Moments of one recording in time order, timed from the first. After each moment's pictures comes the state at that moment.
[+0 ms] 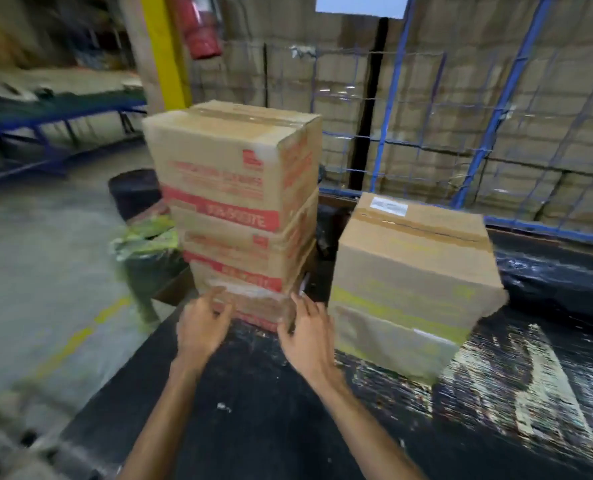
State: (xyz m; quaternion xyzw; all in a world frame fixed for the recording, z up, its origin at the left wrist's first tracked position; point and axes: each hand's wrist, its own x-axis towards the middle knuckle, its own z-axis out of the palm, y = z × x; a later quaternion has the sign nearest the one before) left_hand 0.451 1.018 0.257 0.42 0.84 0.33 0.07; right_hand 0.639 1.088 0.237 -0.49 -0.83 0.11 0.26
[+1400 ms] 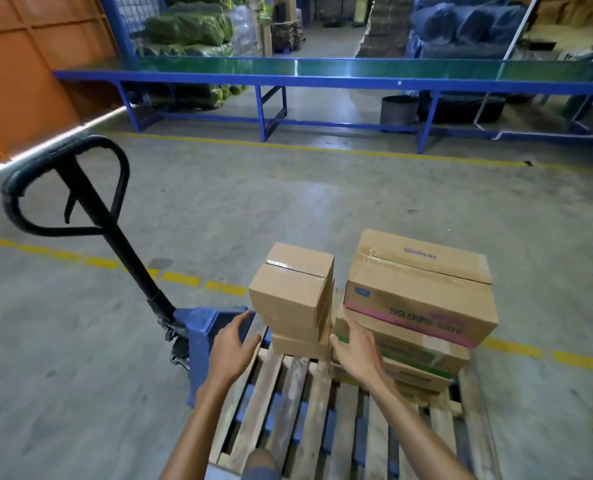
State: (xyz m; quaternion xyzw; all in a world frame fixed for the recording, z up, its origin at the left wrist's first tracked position) left_hand -0.033 0.091 0.192 -0.26 0.87 0.42 -0.04; right_hand -0.126 0.324 0.145 0.07 -0.92 0.36 -0.12
